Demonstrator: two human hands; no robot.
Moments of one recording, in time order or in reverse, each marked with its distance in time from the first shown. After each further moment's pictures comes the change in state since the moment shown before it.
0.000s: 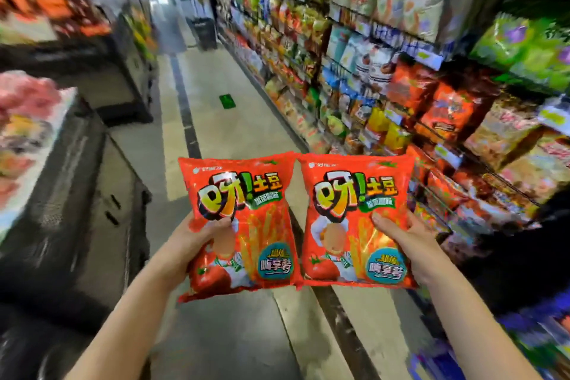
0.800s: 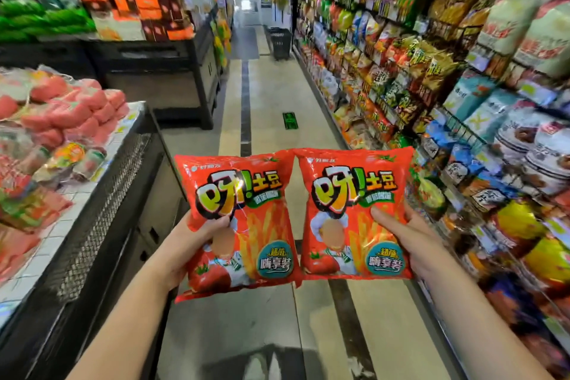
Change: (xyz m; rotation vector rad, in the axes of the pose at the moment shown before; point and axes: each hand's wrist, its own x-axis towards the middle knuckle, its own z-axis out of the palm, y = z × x) left_hand 0.260 0.094 -0.251 -0.126 0.237 0.067; right_hand 0.374 -0.067 0.279 -0.126 -0.274 0.040
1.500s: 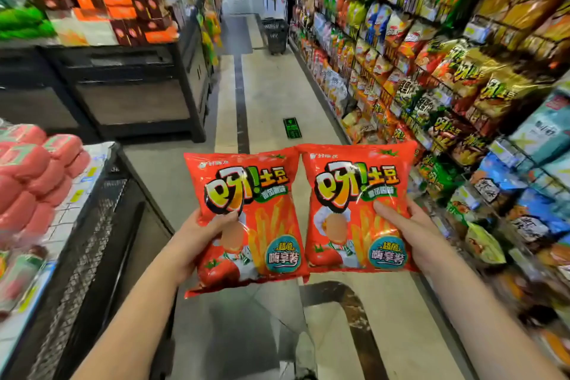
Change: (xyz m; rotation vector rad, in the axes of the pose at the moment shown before) left_hand 0.318 0.100 -0.095 0.013 0.015 -0.063; right_hand 0.313 -0.067 0.105 0.015 0.054 -0.005
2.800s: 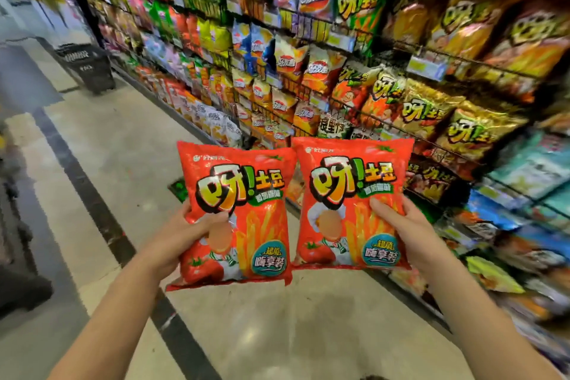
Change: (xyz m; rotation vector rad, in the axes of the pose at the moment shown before) left_hand 0.686 0.238 0.035 0.312 -0.563 -0.102; right_hand 0.459 -0.145 0.058 0.141 0.605 -0.059
